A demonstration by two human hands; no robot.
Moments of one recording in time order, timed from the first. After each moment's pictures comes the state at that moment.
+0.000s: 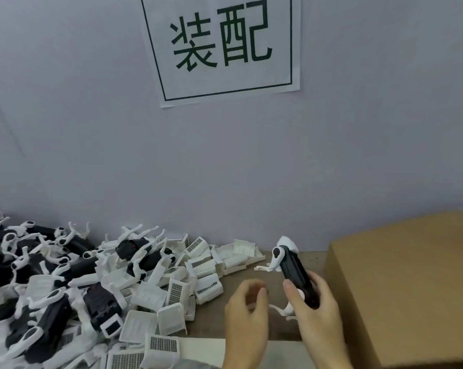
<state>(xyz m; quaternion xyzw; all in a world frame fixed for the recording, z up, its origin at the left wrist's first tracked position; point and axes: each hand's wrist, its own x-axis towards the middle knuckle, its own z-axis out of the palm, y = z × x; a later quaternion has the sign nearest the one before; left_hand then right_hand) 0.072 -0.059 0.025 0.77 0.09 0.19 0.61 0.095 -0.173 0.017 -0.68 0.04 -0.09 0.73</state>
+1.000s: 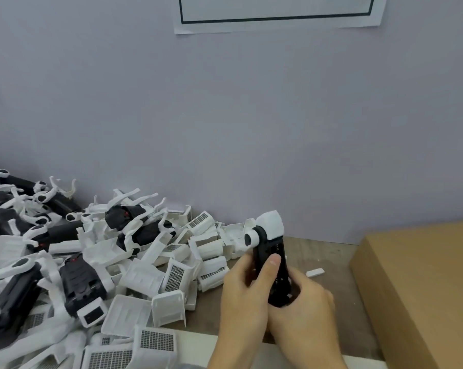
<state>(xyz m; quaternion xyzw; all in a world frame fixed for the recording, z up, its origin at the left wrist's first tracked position) 0.095 -0.029 0.026 0.62 0.05 0.16 0.77 0.110 -0.121 0.013 -0.85 -0.07 -0.10 0.51</state>
